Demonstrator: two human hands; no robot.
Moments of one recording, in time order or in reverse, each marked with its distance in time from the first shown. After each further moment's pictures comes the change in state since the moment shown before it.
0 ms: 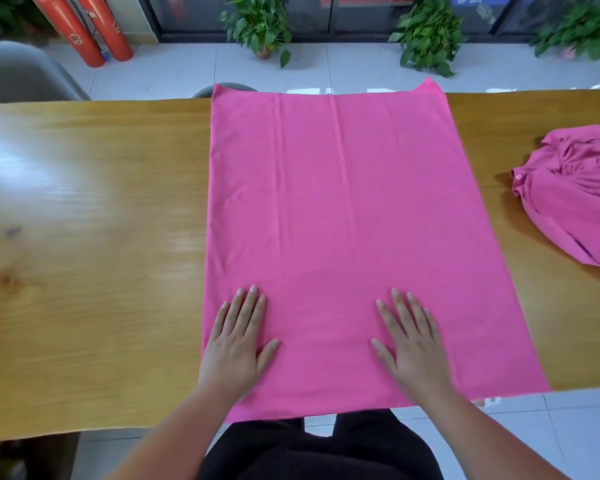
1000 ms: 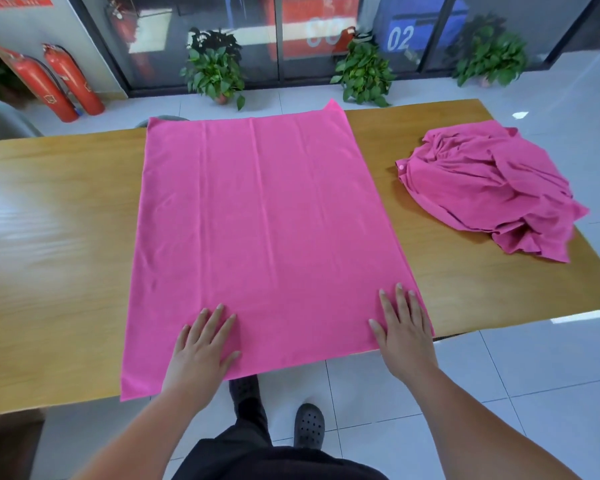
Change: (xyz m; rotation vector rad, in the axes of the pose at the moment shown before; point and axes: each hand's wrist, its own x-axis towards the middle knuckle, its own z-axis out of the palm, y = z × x) left_hand -0.047 0.116 0.023 0.058 -0.110 -0.033; right_hand -0.094 0.157 0.017 0.075 0.006 0.331
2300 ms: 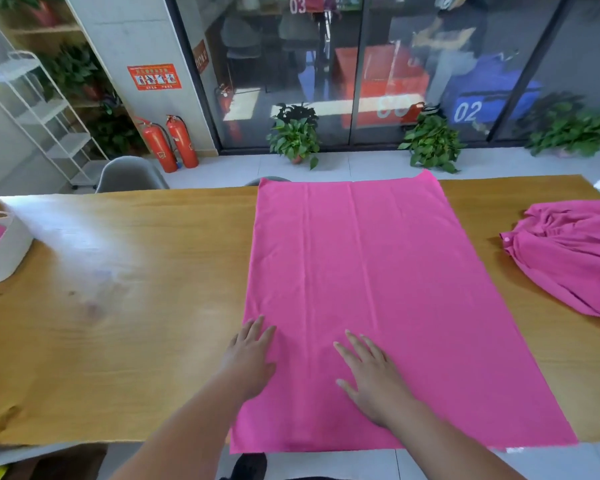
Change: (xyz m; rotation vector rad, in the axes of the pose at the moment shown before) left_hand 0.052 -0.128 -0.081 -0.059 -0.101 -0.137; right_hand 0.020 -0.270 -0.033 0.007 -0.222 -0.528
